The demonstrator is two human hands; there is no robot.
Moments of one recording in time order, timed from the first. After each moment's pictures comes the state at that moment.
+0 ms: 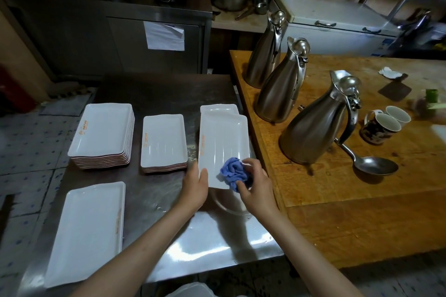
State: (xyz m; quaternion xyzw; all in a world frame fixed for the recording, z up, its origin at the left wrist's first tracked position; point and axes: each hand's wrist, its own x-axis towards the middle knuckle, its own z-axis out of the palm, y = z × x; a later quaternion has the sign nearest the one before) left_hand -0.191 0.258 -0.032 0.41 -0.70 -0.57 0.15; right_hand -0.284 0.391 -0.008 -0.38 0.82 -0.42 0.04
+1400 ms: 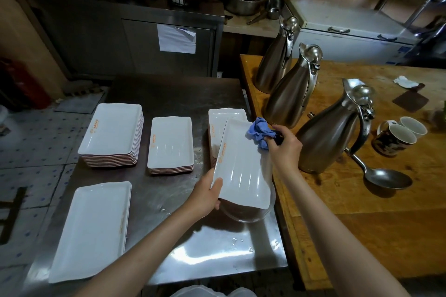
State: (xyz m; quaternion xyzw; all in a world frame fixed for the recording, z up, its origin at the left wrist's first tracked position) left_hand -0.185 0.264 -0.017 0.31 -0.72 -0.62 0.06; right_hand -0.374 0.346 0.031 -0.23 0.86 -0.46 -0.04
